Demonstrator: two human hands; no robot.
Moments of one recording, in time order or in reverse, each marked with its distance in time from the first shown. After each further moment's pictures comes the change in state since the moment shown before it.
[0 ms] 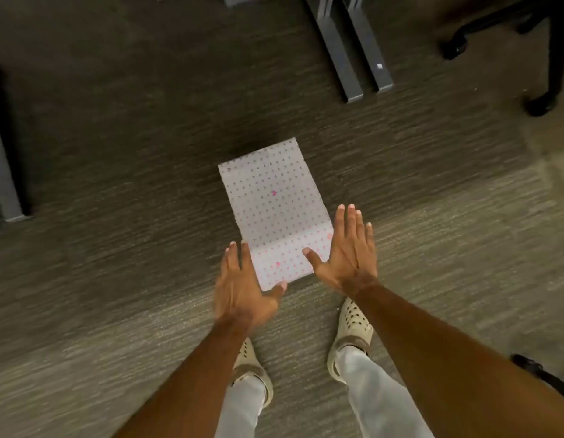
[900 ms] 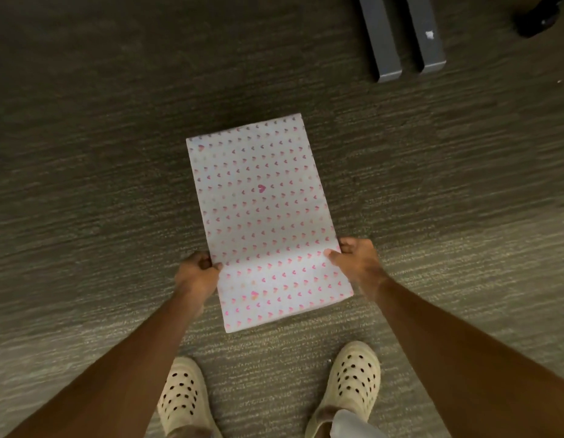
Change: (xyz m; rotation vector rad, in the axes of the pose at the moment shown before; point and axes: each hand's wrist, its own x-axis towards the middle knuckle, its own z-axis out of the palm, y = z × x) left_hand 0.179 -0.055 0.152 -0.736 0.075 -0.609; right_hand 0.167 0.095 0.154 0.962 -0.287 0.304
